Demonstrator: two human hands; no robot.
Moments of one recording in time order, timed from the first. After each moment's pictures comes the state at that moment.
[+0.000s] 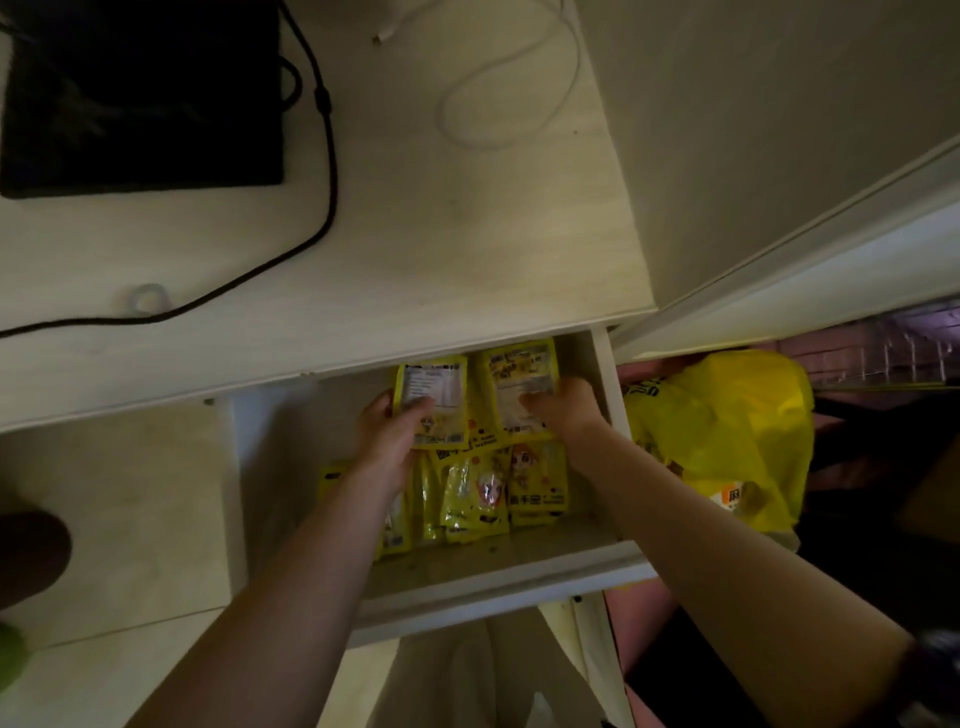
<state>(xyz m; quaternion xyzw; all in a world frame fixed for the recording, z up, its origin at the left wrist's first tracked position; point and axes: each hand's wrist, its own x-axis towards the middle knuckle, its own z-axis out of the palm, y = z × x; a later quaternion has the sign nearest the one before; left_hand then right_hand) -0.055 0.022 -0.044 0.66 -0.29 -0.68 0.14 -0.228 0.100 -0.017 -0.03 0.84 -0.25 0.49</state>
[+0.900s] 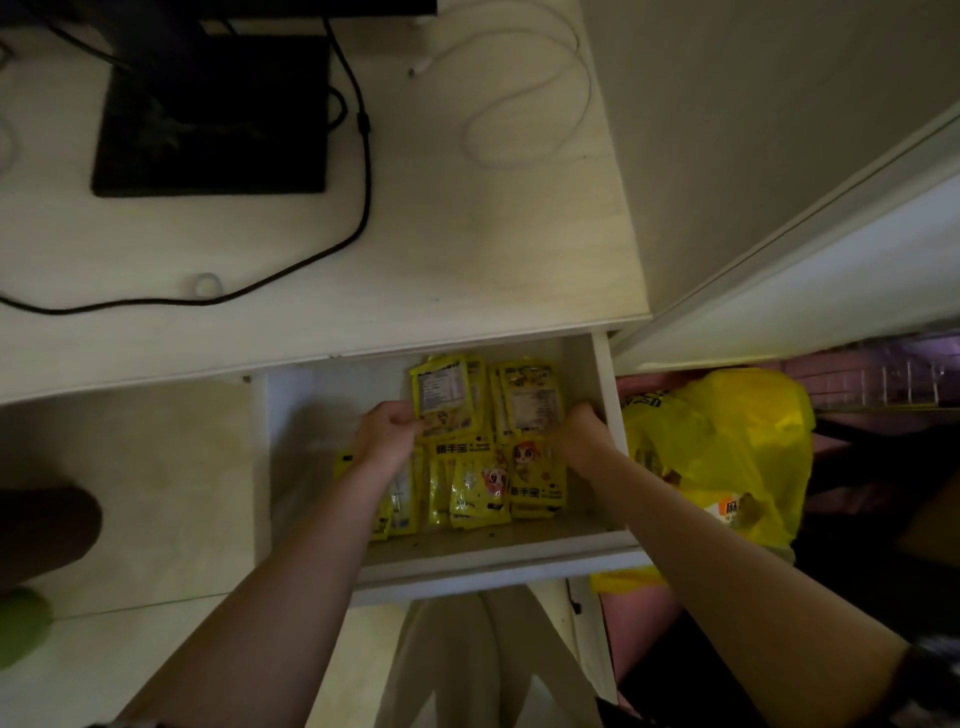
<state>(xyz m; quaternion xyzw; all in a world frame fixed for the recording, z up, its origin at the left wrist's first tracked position) -0.027 0.030 -0.040 0.69 -0.52 -0.50 0.02 -0.224 0.133 0.002 -0.15 0.85 -0.07 0.49</state>
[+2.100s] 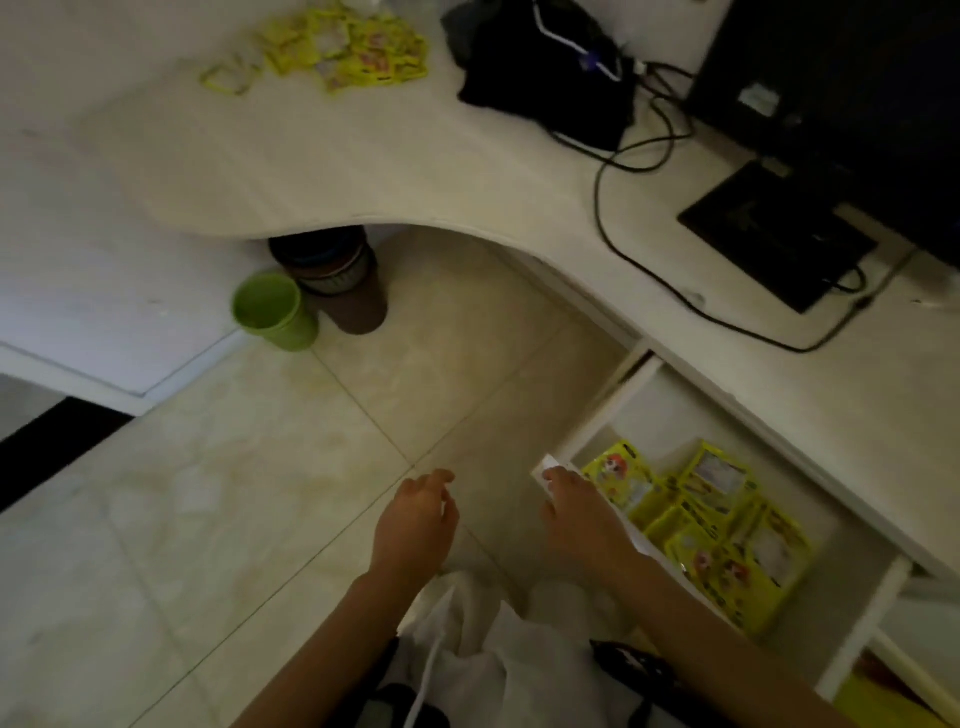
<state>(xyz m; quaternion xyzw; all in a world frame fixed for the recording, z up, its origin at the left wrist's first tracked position) 0.252 0.276 0.096 0.83 -0.49 -0.24 0.13 0.075 0.182 0.105 -0.77 0.52 0.11 0.33</state>
